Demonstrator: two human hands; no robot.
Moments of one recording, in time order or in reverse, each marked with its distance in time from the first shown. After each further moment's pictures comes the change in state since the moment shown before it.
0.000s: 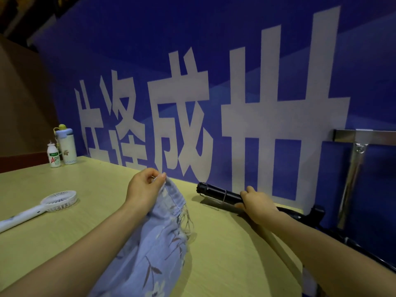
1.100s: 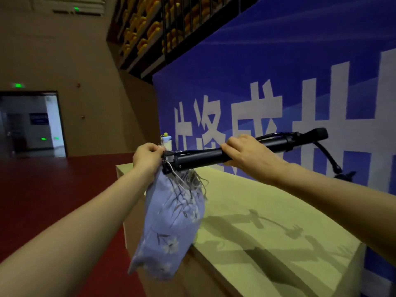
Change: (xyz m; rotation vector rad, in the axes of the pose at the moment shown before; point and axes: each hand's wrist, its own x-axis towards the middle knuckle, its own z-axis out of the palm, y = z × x) left_hand -0.102 0.080 -0.263 0.026 0.464 -0.140; right_hand -0.161 -0.221 -0.190 -0.232 0.821 -1.027
